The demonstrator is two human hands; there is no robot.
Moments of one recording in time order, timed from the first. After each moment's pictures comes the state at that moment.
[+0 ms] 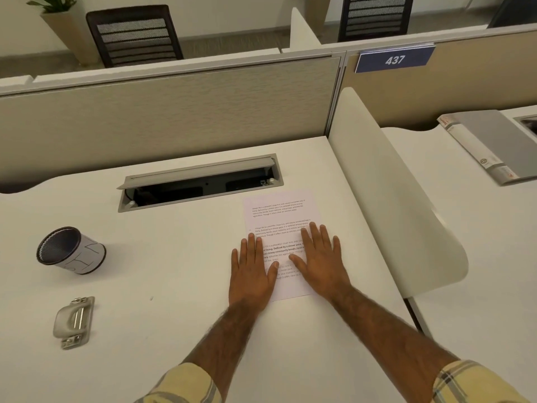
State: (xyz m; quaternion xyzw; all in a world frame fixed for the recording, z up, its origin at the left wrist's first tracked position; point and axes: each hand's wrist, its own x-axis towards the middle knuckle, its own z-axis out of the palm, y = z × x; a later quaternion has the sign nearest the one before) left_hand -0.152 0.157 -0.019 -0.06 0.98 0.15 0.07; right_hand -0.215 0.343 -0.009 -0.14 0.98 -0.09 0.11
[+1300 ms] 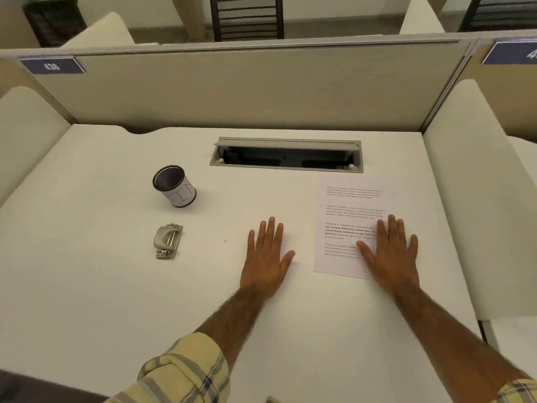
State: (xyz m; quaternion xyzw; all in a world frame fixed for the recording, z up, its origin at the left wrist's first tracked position) left_hand -0.063 0.074 -0.009 -0.12 0.99 0.09 0.01; right_hand -0.205 0.350 -0.012 -0.16 0.98 -0.08 0.05
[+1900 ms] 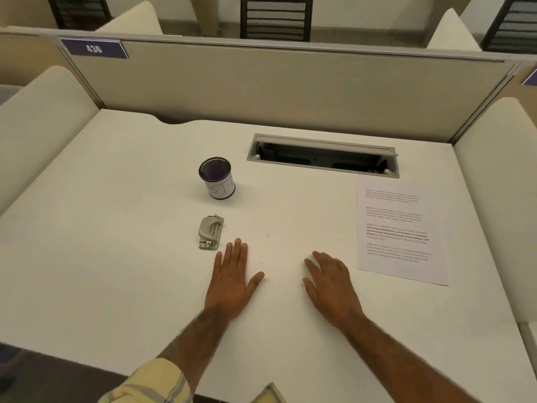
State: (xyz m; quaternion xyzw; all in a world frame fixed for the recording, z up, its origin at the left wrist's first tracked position) left_hand 0.075 -0.067 -0.024 -0.18 0.98 0.10 0.06; right_hand -0.043 0.176 0.005 -0.36 0.93 -0.08 0.07
